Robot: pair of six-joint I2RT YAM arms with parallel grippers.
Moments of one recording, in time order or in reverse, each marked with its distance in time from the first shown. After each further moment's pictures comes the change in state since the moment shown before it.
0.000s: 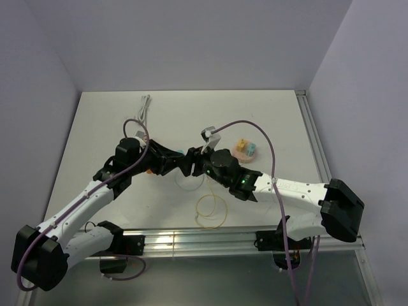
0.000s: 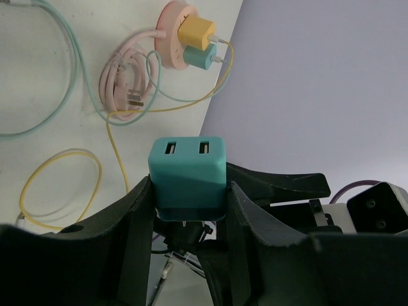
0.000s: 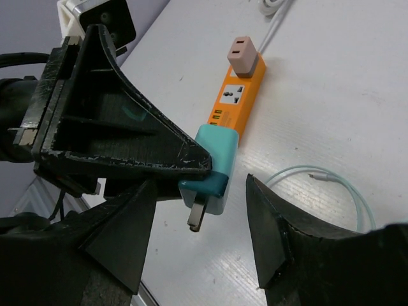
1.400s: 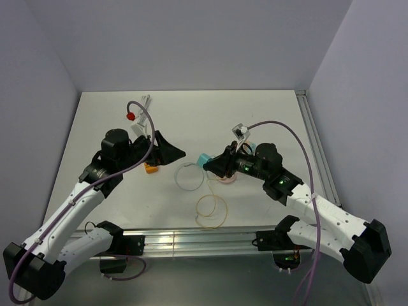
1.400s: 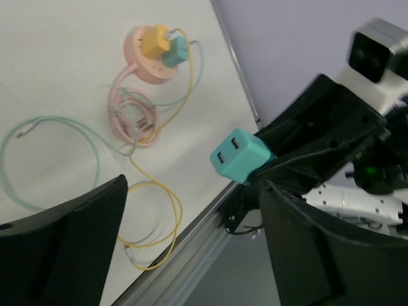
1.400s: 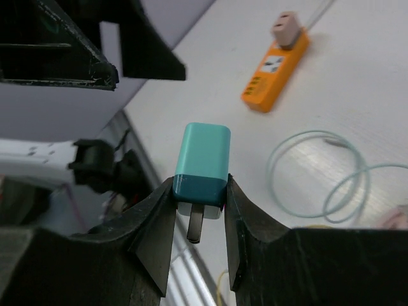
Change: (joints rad) left arm -0.002 -0.078 0.182 -0.122 0.087 0.676; right arm -0.320 -0.386 -0.156 -0.179 -0.547 0.012
